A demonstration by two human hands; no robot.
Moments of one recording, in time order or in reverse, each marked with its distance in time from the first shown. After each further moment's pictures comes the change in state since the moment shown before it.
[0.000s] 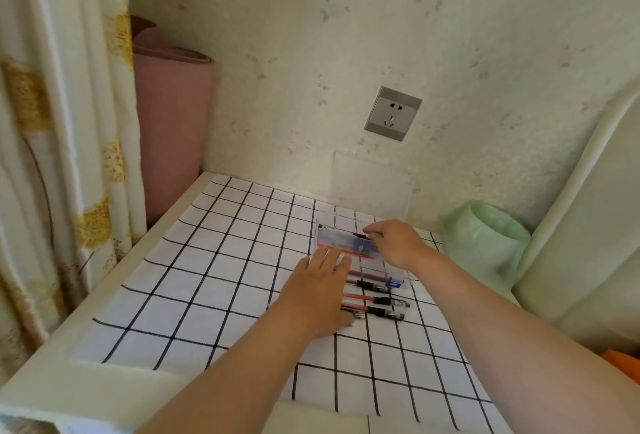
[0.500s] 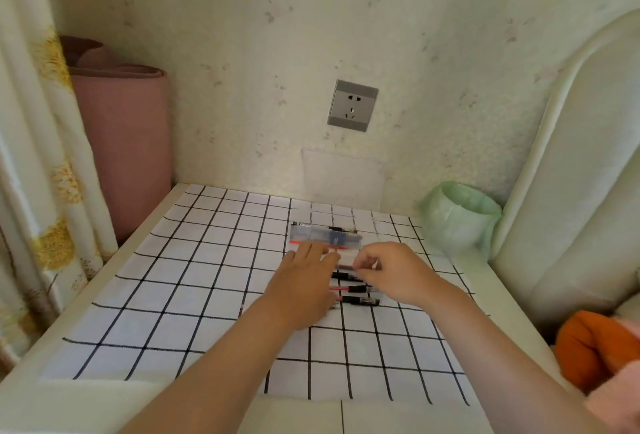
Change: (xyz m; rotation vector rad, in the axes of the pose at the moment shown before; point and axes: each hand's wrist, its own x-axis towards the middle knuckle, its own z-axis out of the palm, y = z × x) left_hand 0.013 0.020 0.000 0.017 0.150 0.068; right_hand -0.105 0.014 -0.007 0.245 0.030 -0.149
